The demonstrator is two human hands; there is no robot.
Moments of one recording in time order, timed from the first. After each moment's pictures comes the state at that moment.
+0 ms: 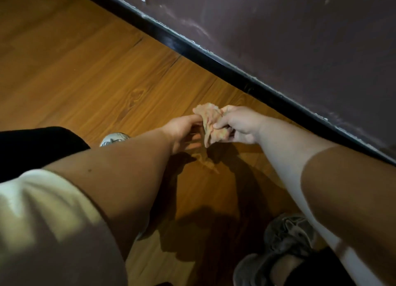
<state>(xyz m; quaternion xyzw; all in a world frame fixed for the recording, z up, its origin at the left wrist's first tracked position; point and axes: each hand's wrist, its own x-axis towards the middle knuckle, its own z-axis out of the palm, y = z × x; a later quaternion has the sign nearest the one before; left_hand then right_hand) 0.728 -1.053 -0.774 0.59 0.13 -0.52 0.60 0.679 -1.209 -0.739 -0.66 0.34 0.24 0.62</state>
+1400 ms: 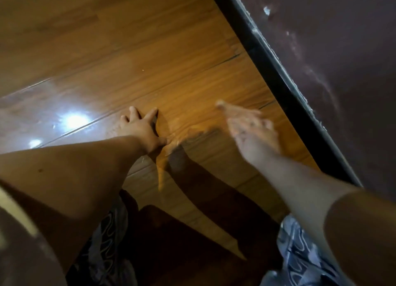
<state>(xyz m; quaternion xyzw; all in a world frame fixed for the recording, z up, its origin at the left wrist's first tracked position) 0.925 -0.890 -0.880 0.92 0.16 -0.33 0.11 0.929 -1.189 -0.875 -0.98 -0.06 0.19 0.06</state>
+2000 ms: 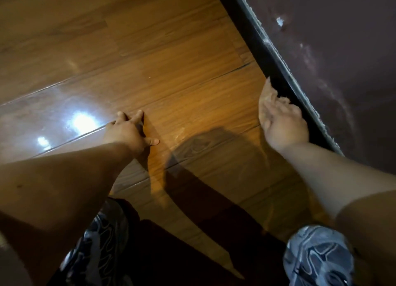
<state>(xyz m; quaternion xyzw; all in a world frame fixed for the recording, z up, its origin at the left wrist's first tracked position) 0.933 -0.858 -0.866 0.93 0.20 -0.29 0.08 0.995 -1.207 -0.874 -0.99 0.00 0.16 0.04</state>
